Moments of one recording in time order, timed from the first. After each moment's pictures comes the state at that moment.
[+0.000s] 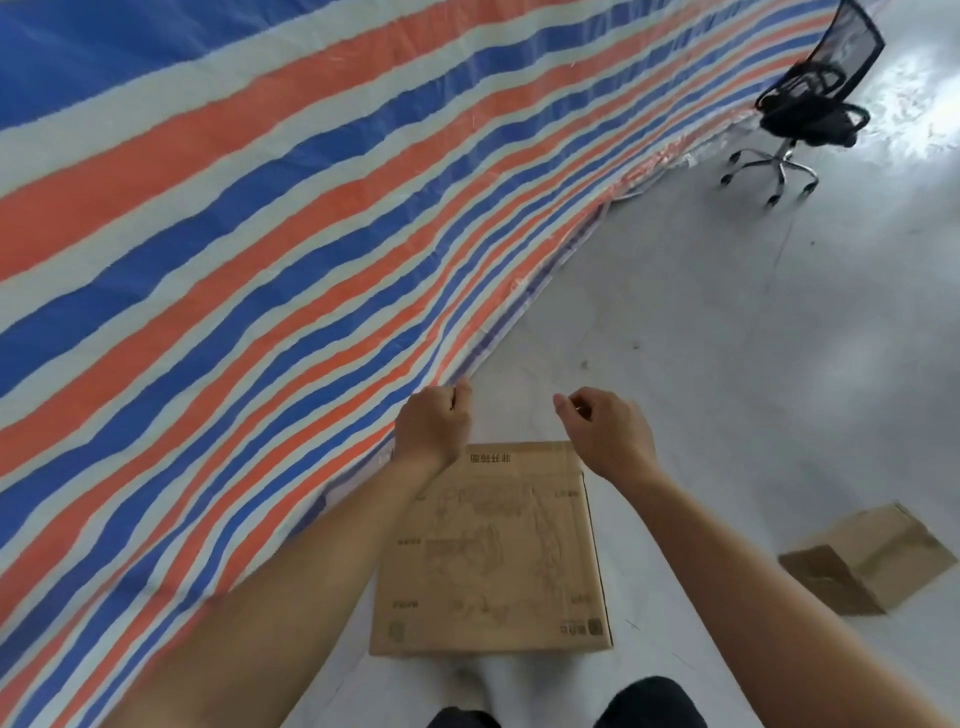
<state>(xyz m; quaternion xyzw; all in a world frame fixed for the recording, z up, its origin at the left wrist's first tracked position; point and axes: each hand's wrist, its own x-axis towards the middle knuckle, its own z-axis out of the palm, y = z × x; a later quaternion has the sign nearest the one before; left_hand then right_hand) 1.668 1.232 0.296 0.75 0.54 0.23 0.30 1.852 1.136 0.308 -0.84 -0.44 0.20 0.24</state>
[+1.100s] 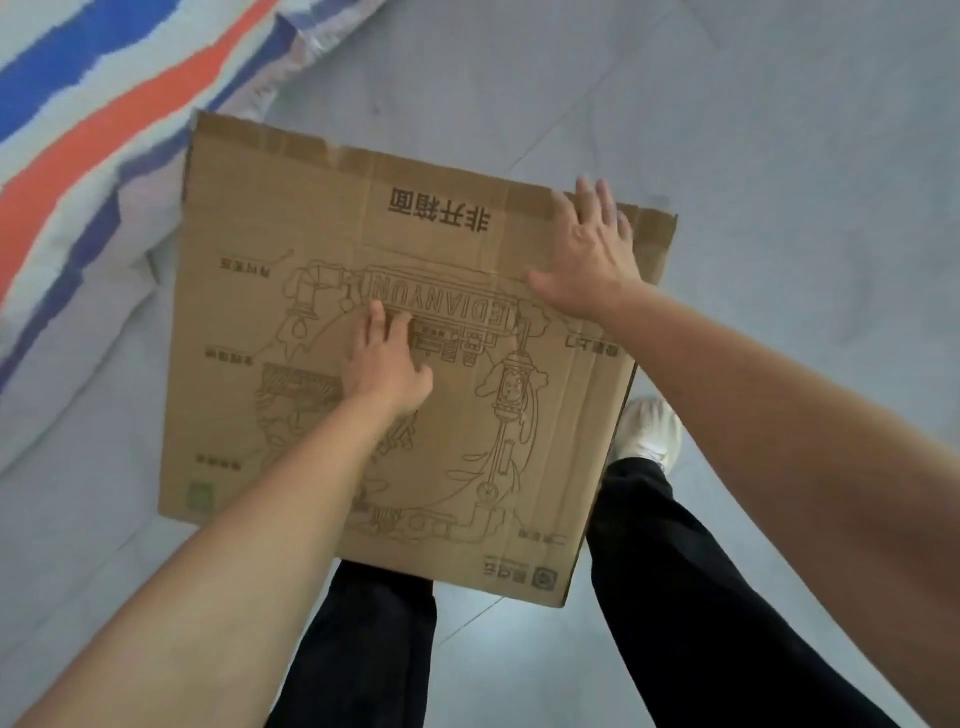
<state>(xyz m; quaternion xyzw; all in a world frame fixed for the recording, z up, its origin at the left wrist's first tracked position) 1.807 1.313 -0.366 0.59 0.66 -0.31 0.35 2.048 1.358 -0.349 -0.72 -0.58 0.36 -0.11</state>
